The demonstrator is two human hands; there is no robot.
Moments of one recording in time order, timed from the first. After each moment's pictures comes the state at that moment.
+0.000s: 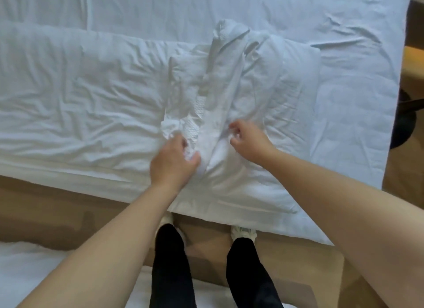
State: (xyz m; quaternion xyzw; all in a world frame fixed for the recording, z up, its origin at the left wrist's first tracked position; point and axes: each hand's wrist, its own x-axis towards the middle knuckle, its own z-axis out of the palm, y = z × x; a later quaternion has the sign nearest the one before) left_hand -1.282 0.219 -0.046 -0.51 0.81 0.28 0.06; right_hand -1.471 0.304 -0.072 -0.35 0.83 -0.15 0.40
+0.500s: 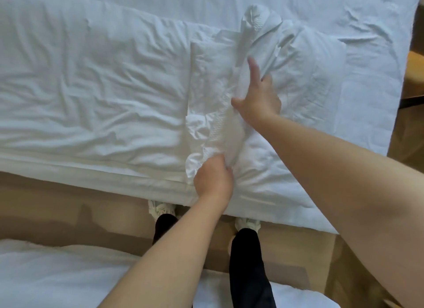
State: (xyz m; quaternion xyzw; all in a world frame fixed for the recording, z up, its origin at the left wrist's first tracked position) left_hand -1.263 0.237 -0.069 -0.51 0.75 0.41 0.14; right_hand -1.441 0.188 -0.059 -0.27 0.93 -0.07 0.25
